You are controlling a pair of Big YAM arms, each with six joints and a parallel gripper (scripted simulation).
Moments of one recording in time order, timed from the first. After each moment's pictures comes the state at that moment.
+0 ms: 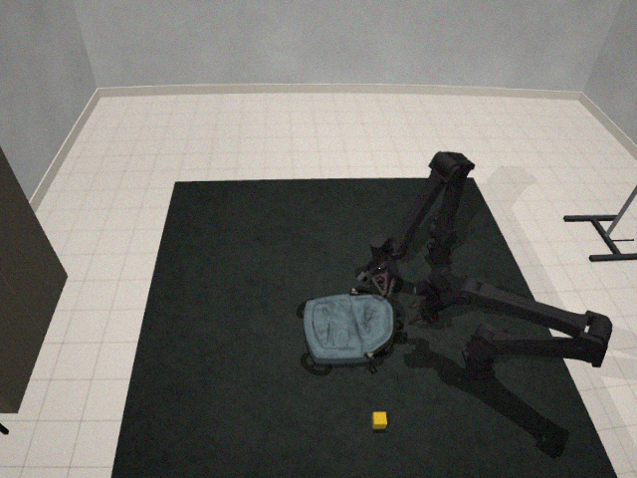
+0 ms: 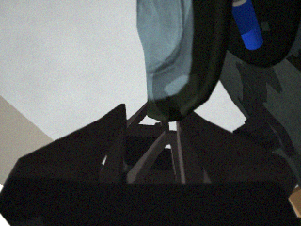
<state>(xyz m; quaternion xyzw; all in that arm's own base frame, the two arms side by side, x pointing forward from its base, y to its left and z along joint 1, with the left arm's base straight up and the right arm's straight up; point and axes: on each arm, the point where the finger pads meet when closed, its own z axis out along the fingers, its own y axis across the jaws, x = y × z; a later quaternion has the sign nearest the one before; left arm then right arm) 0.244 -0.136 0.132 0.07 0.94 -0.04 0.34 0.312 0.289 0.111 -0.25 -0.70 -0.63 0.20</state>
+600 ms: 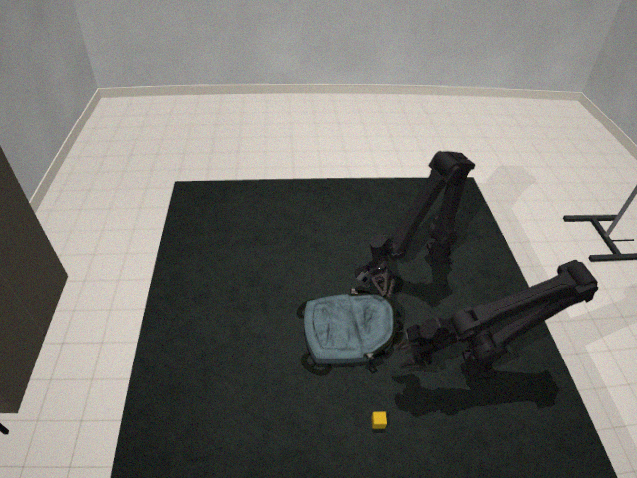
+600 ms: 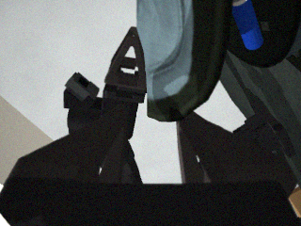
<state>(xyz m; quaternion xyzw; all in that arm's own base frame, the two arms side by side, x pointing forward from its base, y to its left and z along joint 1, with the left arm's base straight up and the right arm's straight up) 0.308 0.019 0.122 -0.01 0.93 -0.03 0.36 0.312 0.289 0.111 -0.25 -0.70 -0.63 0.20</state>
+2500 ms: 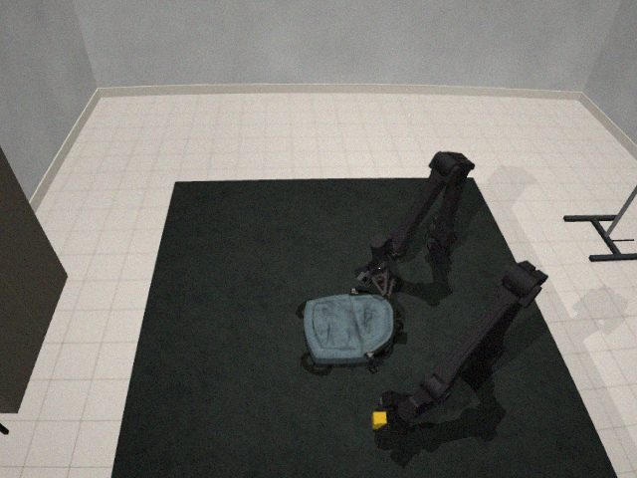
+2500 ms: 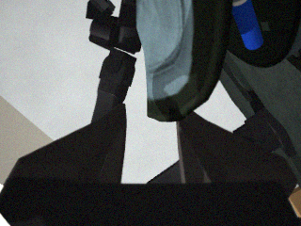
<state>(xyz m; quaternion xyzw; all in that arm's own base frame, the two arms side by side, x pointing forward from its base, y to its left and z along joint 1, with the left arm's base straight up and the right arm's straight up) 0.390 0.180 0.019 0.02 0.94 -0.01 0.34 0.312 0.289 0.111 -0.25 -0.70 -0.63 0.20</state>
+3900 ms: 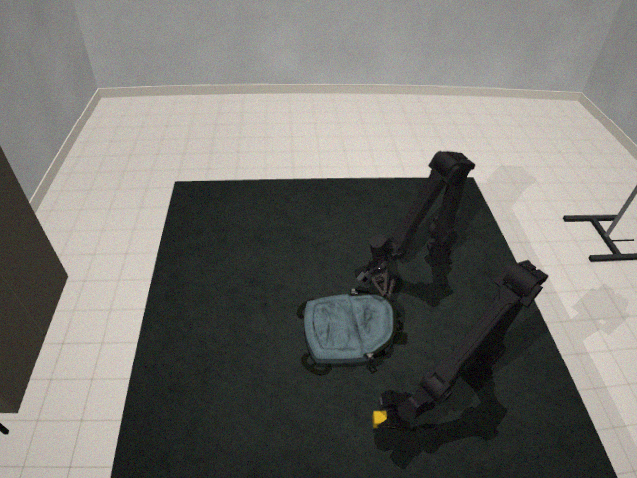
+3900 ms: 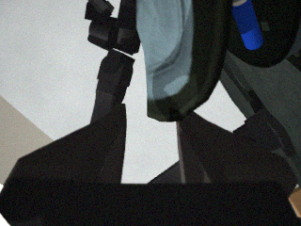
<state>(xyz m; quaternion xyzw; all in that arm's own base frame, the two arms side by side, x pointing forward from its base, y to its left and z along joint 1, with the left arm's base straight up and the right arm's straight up) 0.388 0.181 0.022 0.02 0.94 -0.02 0.33 0.312 0.289 0.111 -0.25 -0.70 -0.63 0.20</state>
